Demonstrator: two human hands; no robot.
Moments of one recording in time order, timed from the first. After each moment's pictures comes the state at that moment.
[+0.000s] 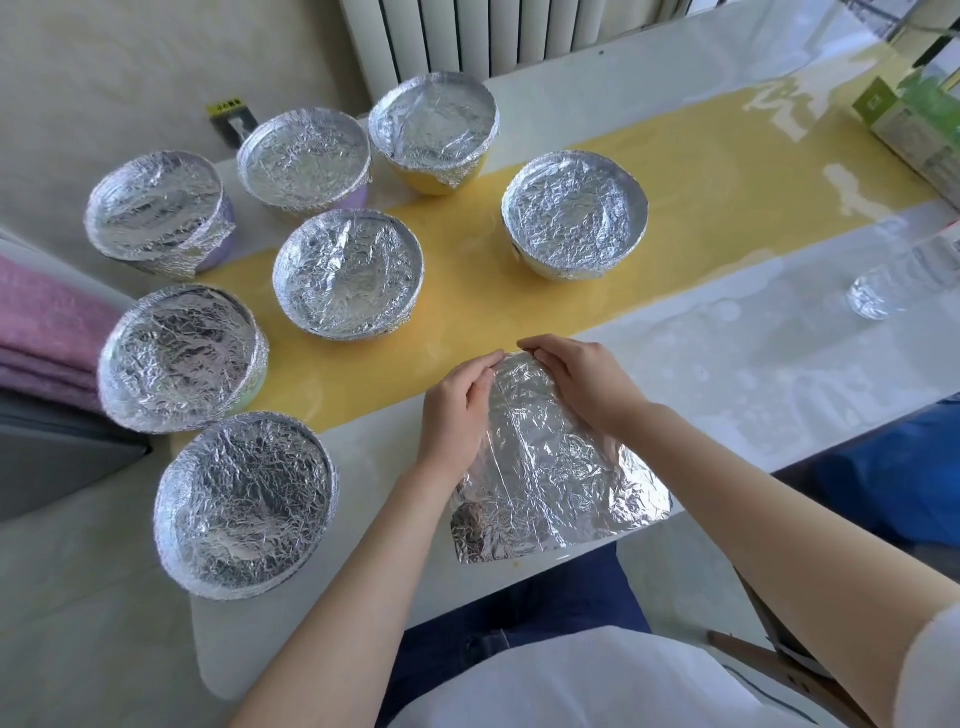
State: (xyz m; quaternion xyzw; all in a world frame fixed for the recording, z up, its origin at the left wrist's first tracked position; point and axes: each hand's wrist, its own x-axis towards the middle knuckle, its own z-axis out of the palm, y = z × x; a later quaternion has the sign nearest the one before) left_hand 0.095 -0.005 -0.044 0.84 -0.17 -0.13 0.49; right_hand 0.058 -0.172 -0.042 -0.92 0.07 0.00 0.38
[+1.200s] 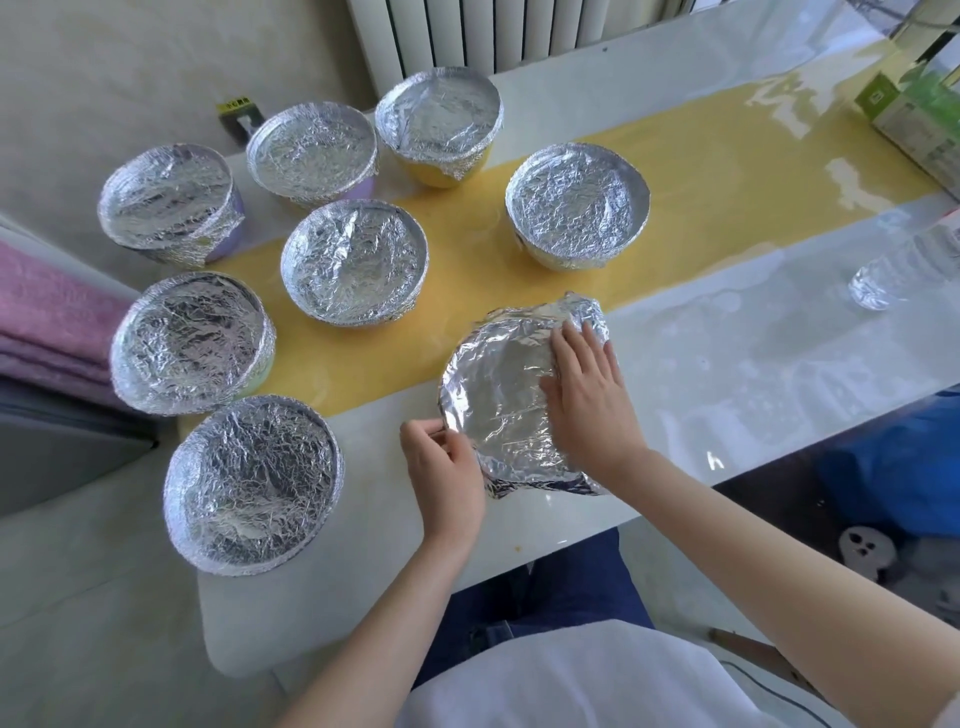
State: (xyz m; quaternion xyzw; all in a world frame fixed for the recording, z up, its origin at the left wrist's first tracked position) left_hand 0.030 0.017 -0.047 0.85 0.11 -0.07 0.52; right_hand 0.017 -0.136 -0.047 -0.97 0.14 -0.03 0.21
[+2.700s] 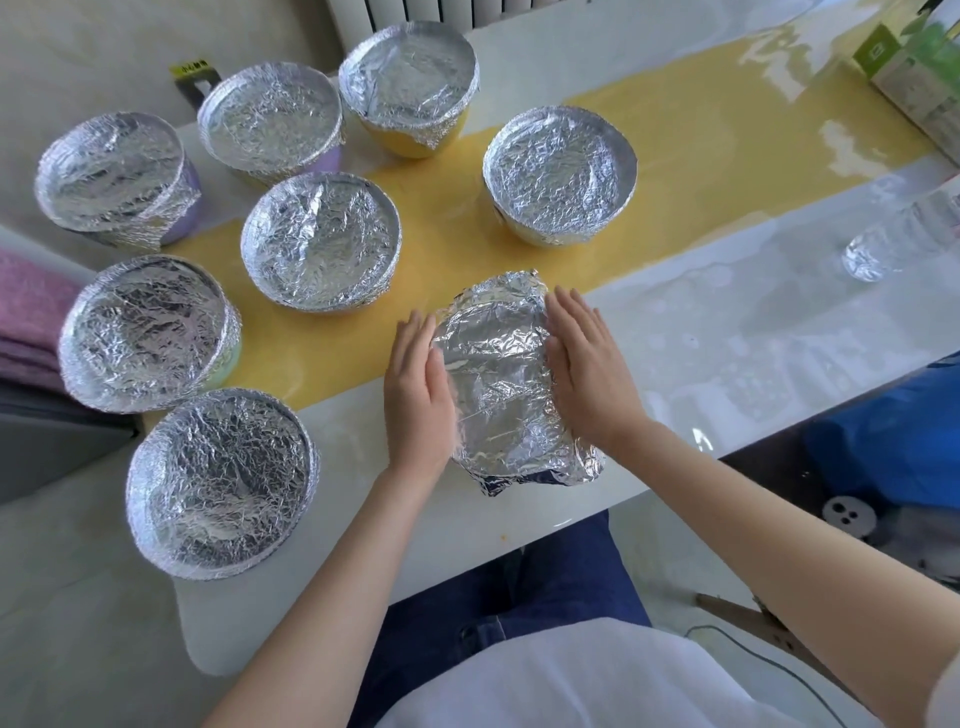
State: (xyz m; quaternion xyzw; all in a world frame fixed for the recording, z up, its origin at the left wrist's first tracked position) left_hand 0.083 0.006 -0.052 0.85 -0.10 -0.06 0.51; right_hand 0.023 -0.160 -0.052 -0.94 0.14 -0.07 0.31
